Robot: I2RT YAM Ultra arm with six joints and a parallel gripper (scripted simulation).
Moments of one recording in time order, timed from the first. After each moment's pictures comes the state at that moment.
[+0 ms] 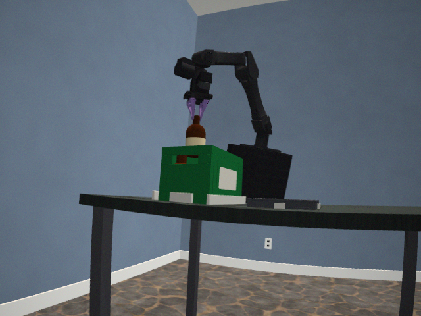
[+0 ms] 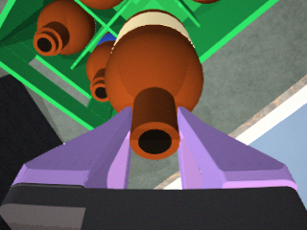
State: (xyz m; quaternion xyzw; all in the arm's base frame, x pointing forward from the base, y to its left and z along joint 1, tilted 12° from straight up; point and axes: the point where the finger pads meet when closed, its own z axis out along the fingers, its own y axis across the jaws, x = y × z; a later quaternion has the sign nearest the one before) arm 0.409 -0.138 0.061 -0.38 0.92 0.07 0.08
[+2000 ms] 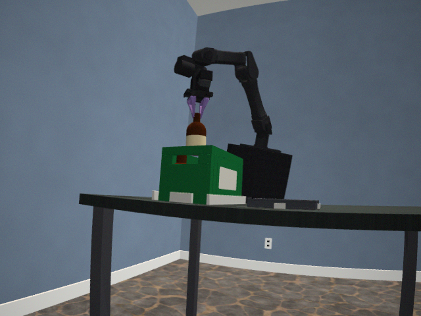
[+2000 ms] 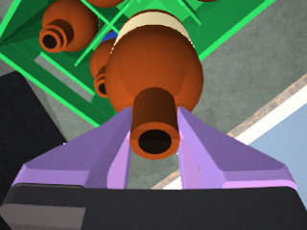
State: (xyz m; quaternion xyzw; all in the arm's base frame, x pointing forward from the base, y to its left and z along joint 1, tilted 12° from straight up) arm 0.407 -0.139 0.070 -0.38 0.92 0.08 0.07
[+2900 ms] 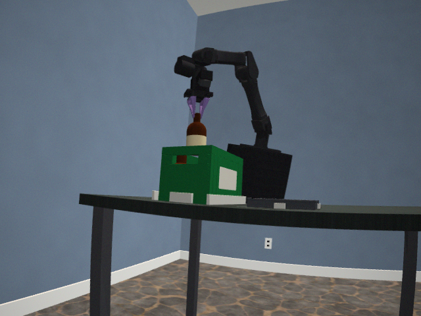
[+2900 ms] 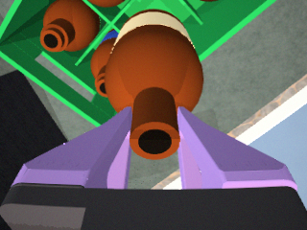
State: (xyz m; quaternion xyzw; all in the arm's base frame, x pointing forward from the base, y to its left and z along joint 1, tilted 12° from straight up) arm 0.406 -0.139 0.070 -0.38 0.92 0.08 0.07
